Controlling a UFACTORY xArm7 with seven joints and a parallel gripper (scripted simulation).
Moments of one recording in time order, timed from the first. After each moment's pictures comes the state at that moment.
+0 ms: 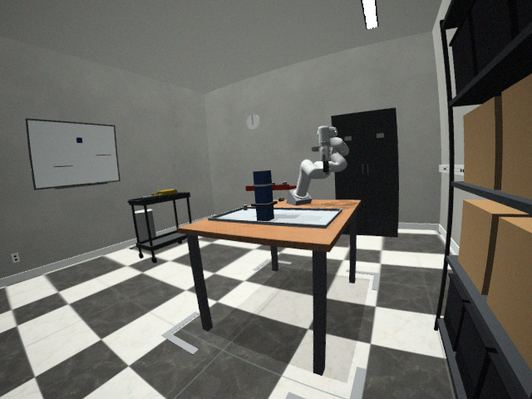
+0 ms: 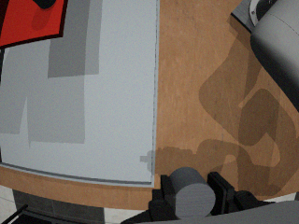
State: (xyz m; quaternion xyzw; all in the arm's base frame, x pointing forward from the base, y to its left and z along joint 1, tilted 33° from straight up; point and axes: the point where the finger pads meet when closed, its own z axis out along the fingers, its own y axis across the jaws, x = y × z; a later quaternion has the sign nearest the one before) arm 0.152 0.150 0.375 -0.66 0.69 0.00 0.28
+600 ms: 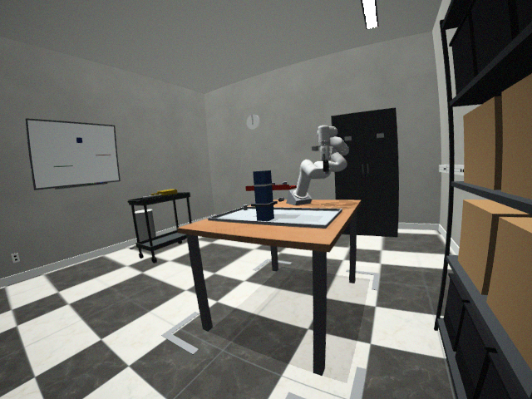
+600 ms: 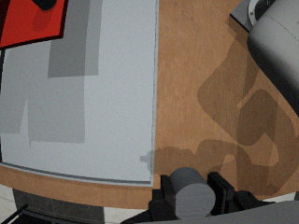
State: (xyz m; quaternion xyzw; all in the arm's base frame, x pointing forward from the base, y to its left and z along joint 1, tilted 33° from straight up) arm 0.149 0.148 0.378 -0.66 0.69 0.00 0.28
